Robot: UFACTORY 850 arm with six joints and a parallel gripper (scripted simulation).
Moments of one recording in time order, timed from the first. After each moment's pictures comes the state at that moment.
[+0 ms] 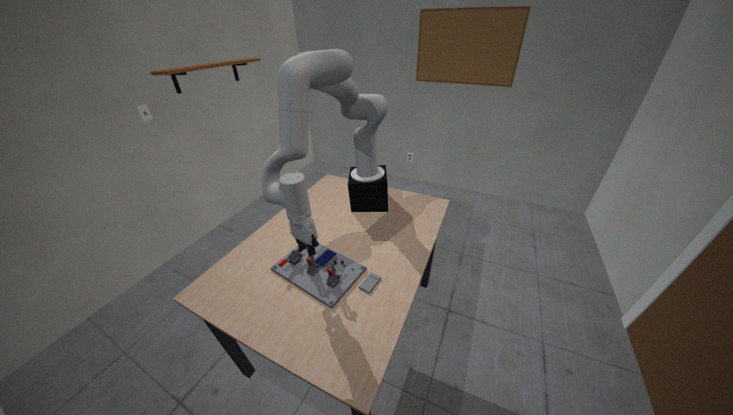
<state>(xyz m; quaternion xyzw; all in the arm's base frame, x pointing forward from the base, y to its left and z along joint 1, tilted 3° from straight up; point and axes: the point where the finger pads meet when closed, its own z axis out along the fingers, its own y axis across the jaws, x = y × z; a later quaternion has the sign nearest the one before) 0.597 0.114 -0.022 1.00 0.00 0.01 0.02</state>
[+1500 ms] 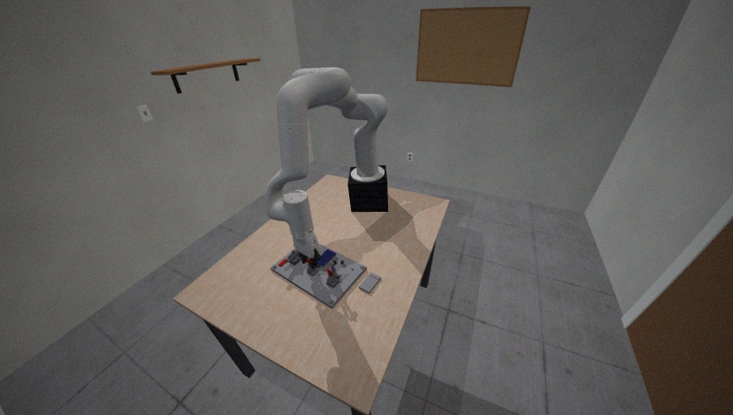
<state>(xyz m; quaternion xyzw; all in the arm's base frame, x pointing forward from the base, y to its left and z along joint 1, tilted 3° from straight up) 0.600 0.112 -0.091 1.00 0.00 0.01 0.02</state>
